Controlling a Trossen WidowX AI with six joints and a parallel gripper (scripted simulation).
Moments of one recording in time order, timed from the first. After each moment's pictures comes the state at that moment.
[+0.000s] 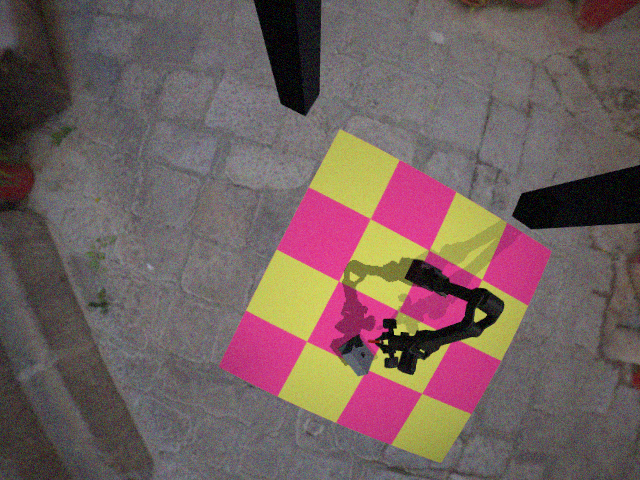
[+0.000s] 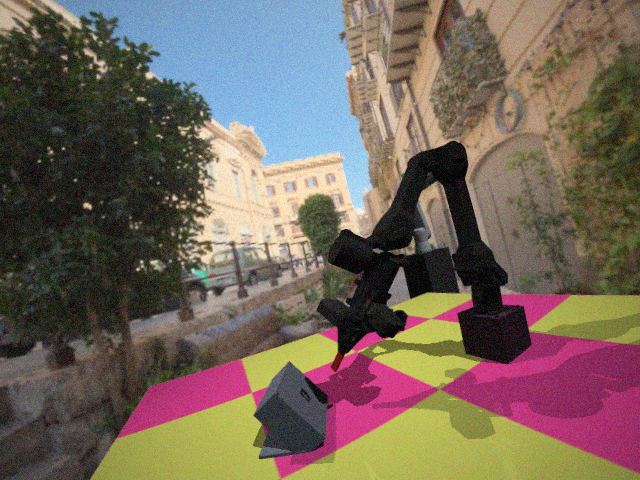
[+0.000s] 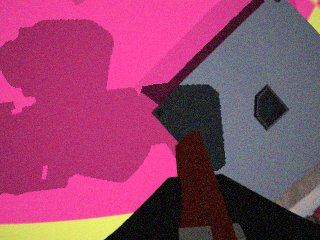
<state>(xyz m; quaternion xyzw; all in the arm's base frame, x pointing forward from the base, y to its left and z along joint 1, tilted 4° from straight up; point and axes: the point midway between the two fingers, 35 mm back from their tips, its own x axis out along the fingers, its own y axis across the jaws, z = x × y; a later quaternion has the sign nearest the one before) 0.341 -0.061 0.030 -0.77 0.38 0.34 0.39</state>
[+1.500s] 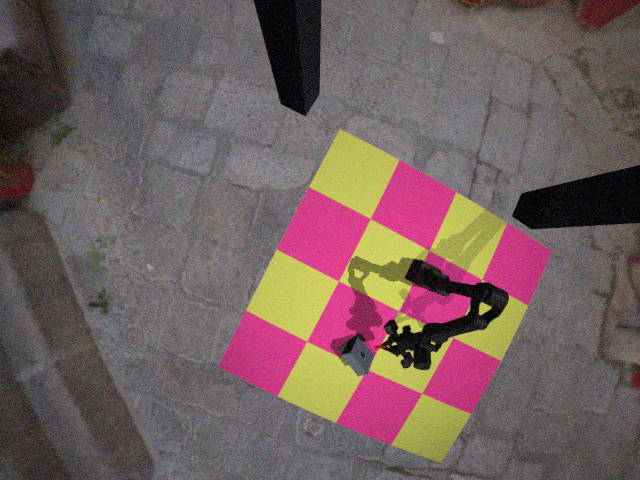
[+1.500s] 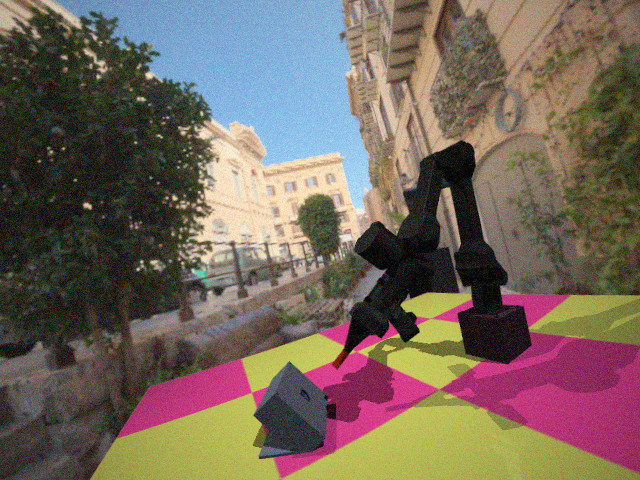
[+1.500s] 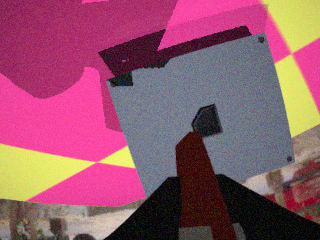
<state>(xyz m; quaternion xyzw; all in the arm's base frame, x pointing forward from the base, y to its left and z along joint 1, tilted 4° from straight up) 0.337 -0.030 0.039 -0.89 0.25 0.34 0.19</state>
